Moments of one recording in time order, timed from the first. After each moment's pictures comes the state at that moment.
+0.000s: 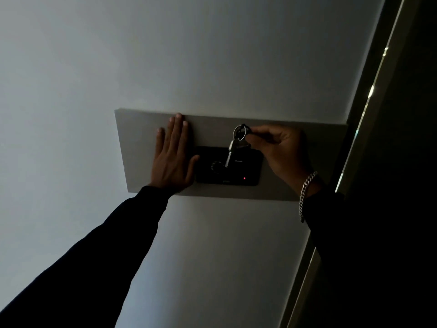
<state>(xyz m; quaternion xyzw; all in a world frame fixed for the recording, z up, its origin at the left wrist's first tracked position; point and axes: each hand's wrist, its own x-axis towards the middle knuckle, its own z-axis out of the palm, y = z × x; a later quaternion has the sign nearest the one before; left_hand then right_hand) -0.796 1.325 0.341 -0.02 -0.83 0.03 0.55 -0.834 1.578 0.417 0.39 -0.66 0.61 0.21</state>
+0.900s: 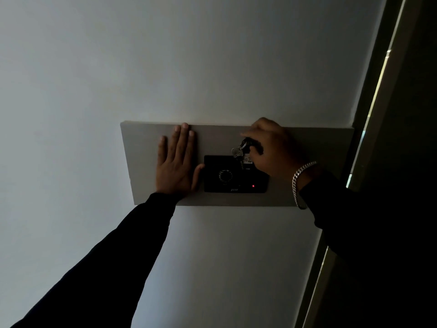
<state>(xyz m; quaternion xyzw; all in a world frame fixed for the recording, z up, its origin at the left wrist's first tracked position) -0.811 1.305 0.339 0.00 -0.80 0.13 0.58 -0.849 1.558 0.433 0.46 -0.77 0.22 0.38</state>
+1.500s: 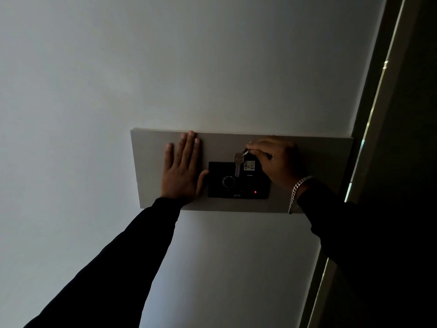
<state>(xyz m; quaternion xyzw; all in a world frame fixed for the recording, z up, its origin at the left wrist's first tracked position) -0.805 1.309 0.340 0.01 -0.82 0.12 0.56 -0.863 1.560 0.417 0.49 -0.69 0.31 0.44</state>
